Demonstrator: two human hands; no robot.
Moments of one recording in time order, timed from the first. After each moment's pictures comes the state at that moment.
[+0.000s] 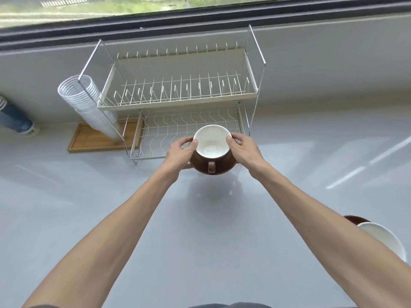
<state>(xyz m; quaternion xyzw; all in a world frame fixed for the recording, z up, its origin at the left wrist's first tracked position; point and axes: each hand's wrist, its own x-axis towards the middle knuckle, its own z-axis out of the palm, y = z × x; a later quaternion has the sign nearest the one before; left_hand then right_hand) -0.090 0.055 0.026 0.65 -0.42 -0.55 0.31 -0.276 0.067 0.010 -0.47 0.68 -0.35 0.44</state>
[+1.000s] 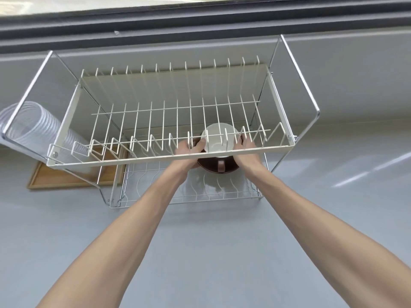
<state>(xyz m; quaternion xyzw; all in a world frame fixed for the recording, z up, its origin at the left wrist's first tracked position) -0.118 -0.119 -0.026 0.63 -0.40 -0.58 0.32 -0.276 -0.109 -0.046 -0.43 0.75 -0.34 0.38</state>
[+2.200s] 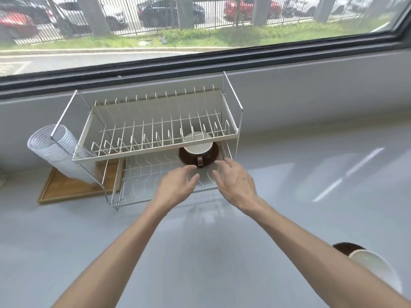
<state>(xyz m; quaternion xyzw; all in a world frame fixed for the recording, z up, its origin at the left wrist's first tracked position) -0.110 0.012 0.033 0.60 -0.76 -0.25 0.07 -0.283 0.054 0.021 -0.63 0.74 -0.19 0.17</state>
